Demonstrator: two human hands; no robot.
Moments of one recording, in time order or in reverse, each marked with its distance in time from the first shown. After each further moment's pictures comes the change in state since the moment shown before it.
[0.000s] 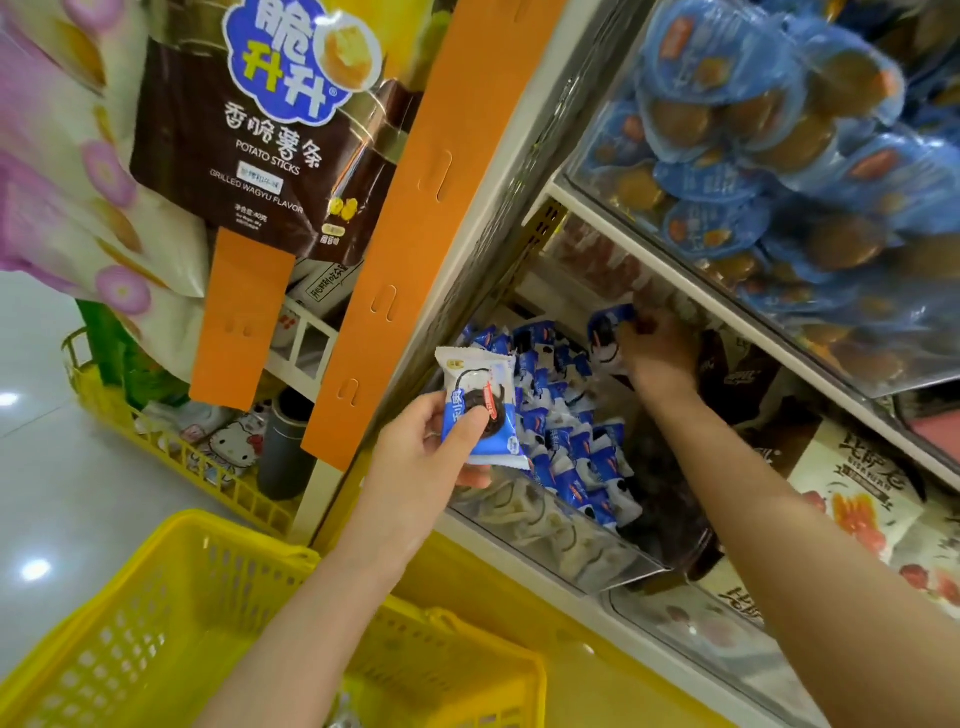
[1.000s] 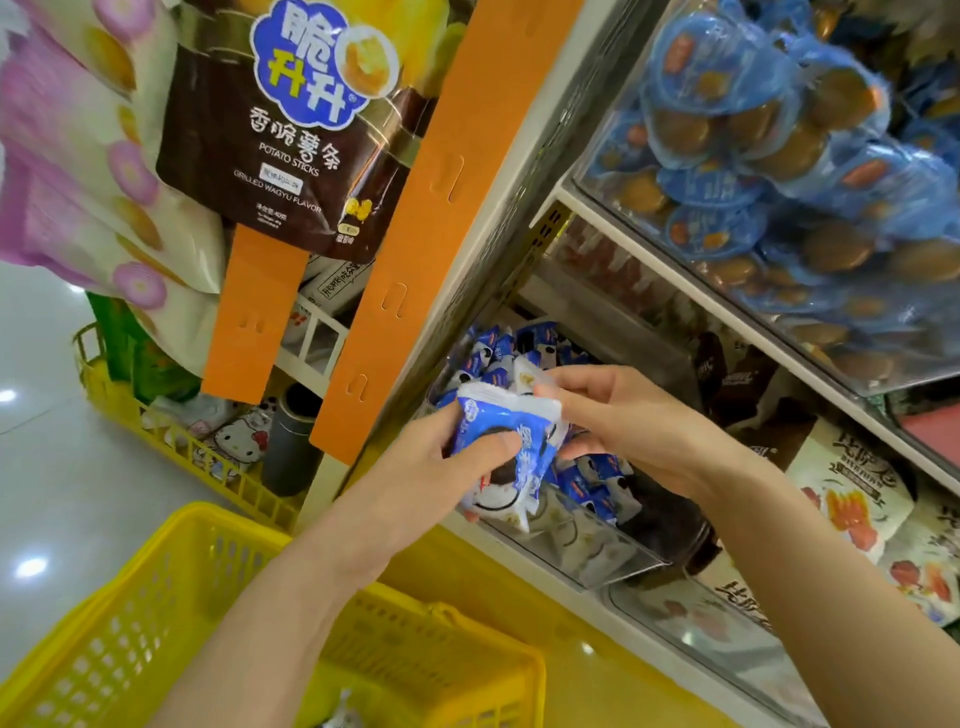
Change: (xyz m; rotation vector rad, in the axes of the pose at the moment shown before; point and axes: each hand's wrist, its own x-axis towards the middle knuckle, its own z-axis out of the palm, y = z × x) left_hand -0.016 0.021 -0.012 0.102 -0.344 -0.036; right_hand -0.096 -0.052 -0.050 0.394 -1.010 -0.050
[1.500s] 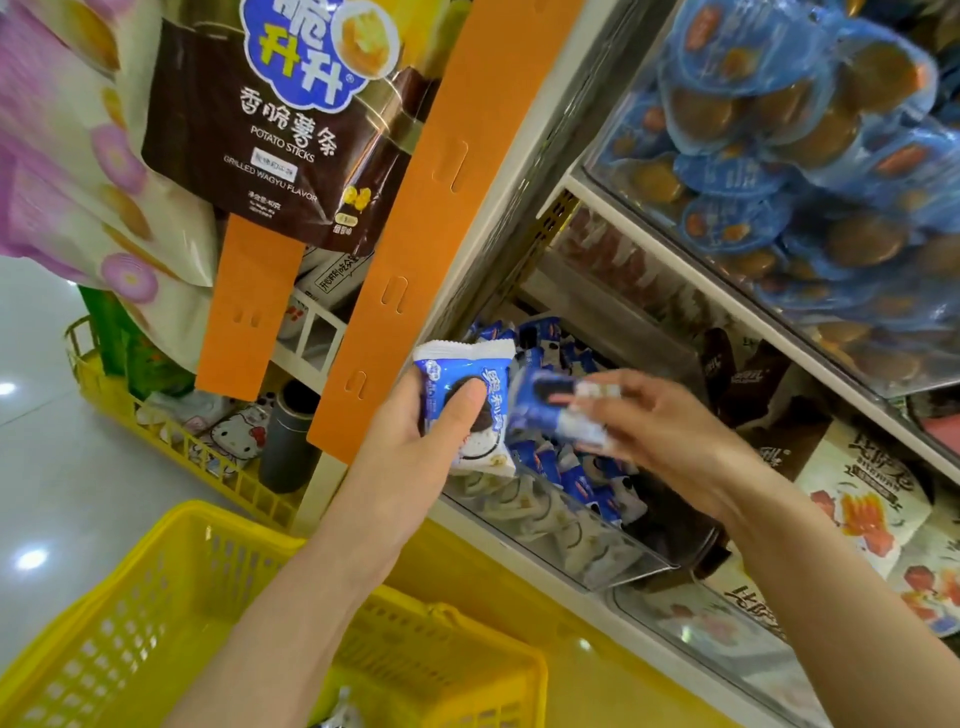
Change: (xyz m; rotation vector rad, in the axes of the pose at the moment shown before) left_hand 0.006 -0.004 0.000 -0.180 0.246 0.139; right_hand -0.003 0.030 -0.020 0.164 0.275 0.112
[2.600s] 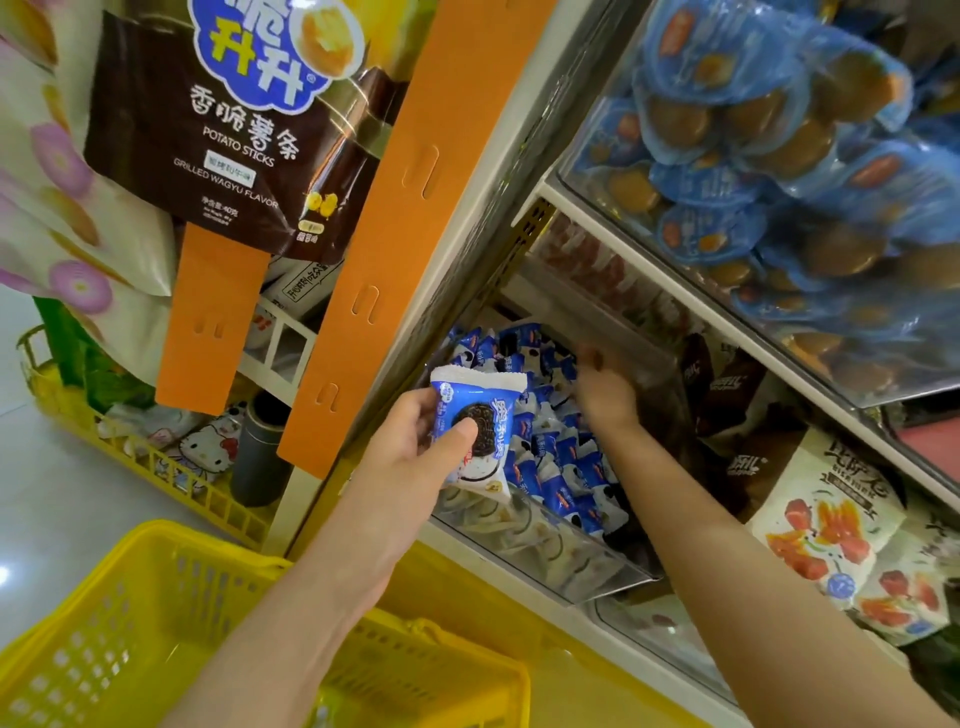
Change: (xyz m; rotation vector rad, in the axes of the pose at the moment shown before) left_hand 0.010 -0.012 0.007 -0.025 -0.005 -0.154; right_hand 0.108 0.037 -0.004 -0.300 0.645 -0.009
